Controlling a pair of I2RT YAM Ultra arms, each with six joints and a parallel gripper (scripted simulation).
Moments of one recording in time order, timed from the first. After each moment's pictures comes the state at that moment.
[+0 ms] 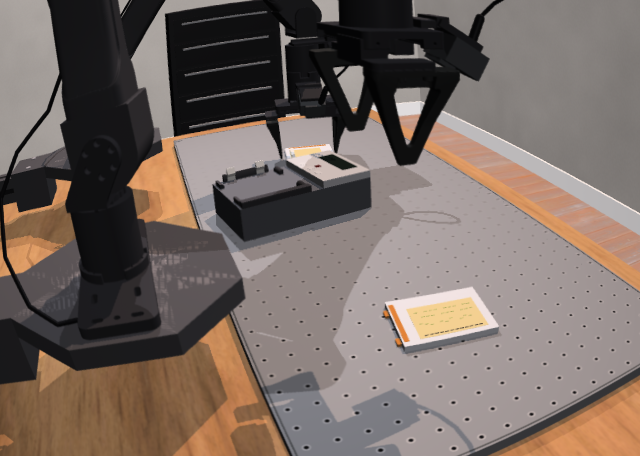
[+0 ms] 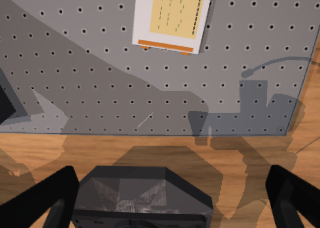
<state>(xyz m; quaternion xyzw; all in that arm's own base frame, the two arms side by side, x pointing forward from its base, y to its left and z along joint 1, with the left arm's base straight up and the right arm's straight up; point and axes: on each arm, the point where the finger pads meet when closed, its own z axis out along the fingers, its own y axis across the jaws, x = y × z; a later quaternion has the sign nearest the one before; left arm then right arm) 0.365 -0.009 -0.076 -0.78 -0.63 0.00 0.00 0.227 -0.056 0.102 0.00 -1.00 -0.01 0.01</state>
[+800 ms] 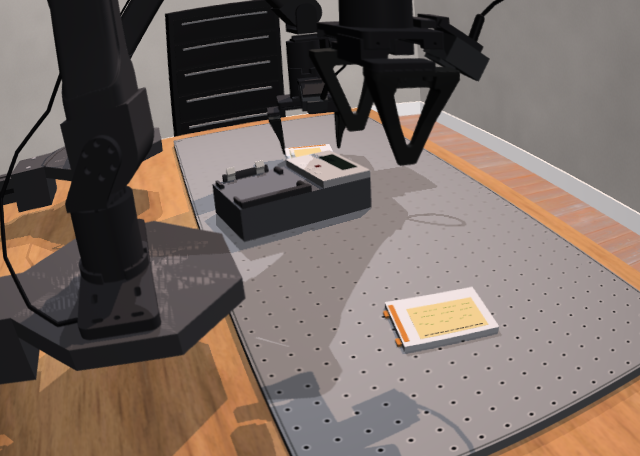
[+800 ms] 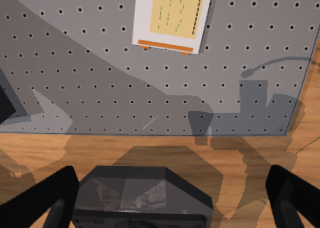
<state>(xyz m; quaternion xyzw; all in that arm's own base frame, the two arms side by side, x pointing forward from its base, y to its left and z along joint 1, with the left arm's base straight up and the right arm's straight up) 0.370 -0.010 -0.068 -0.78 -0.63 -0.01 0.00 0.227 -0.056 0.102 0.00 -1.00 -0.01 0.01</state>
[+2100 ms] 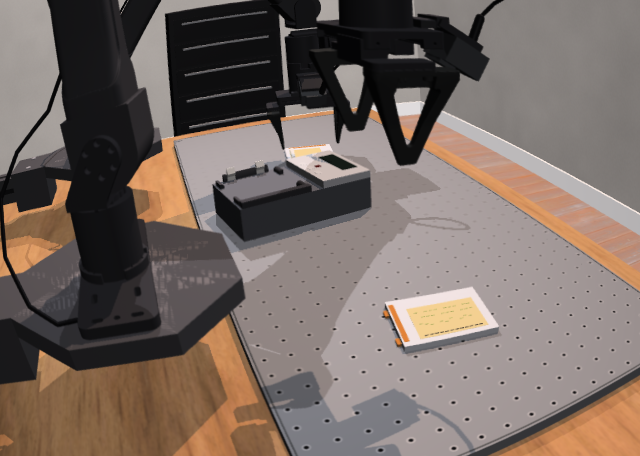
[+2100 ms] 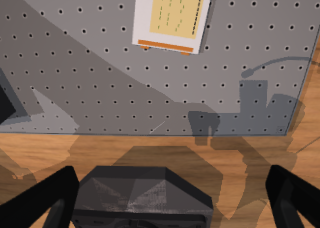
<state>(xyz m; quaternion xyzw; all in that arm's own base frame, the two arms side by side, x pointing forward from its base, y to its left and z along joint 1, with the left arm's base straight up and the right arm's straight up) 0.369 -0.009 -0.059 -0.78 -0.63 -0.01 -0.01 0.227 -0.056 0.102 0.00 -1.00 -0.01 0.01</state>
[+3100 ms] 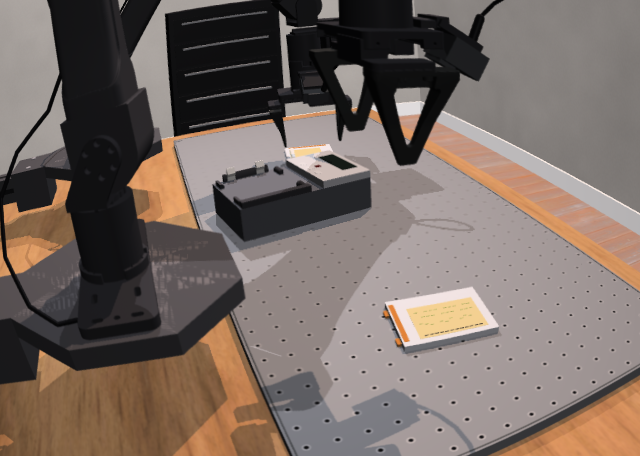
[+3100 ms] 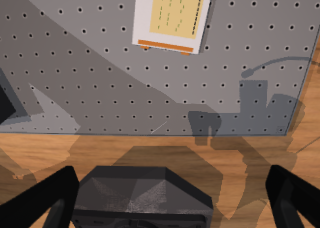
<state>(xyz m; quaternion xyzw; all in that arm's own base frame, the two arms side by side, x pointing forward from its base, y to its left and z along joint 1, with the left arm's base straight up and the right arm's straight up) 0.373 -0.010 -0.056 -0.78 -0.63 -0.01 -0.01 0.227 -0.056 0.102 0.00 -1.00 -0.01 0.01</state>
